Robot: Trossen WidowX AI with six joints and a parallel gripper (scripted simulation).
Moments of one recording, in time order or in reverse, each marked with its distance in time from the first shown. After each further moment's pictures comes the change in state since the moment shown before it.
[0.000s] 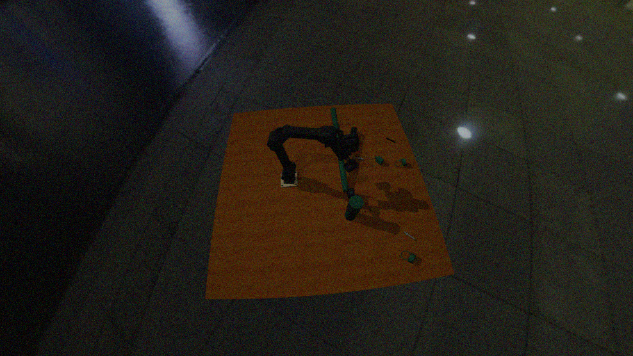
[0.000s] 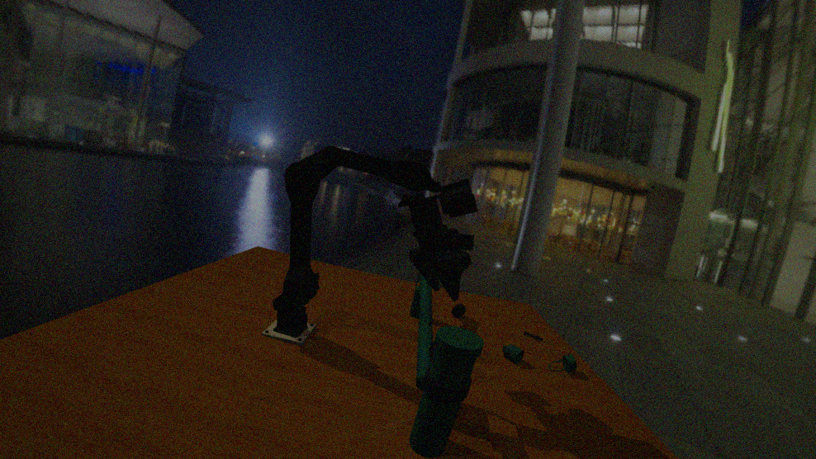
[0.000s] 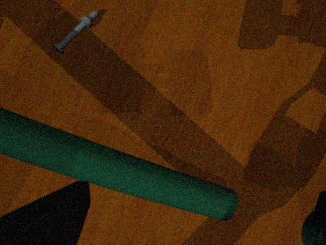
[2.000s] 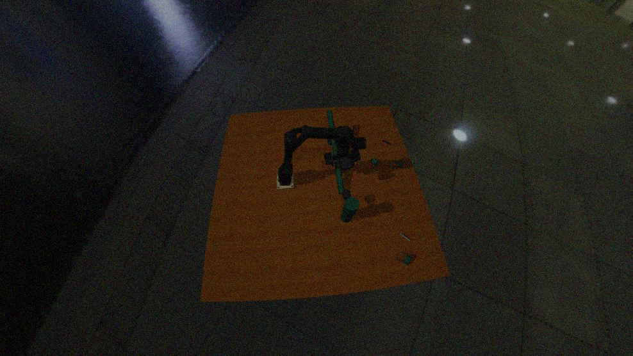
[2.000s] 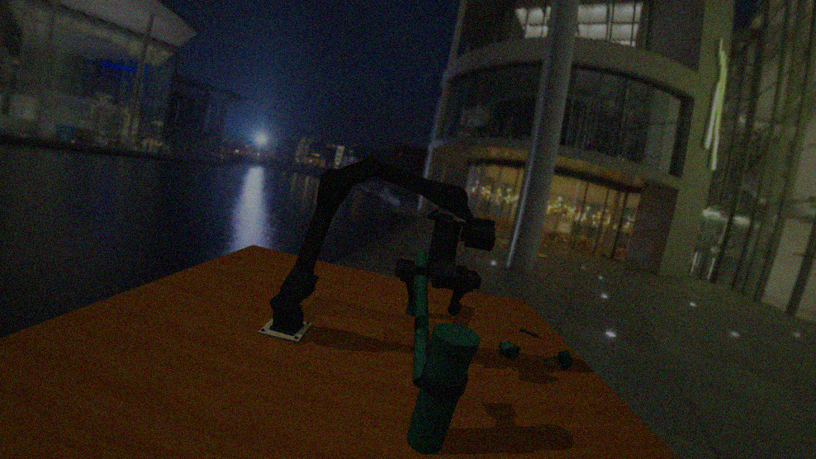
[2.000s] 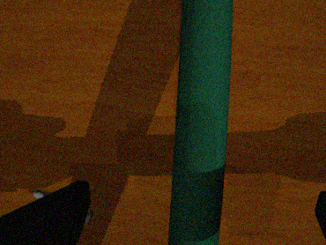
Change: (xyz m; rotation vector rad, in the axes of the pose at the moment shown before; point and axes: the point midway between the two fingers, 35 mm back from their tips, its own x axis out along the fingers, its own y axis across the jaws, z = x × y) arm 0.051 0.043 -0.006 1.846 0.426 -0.280
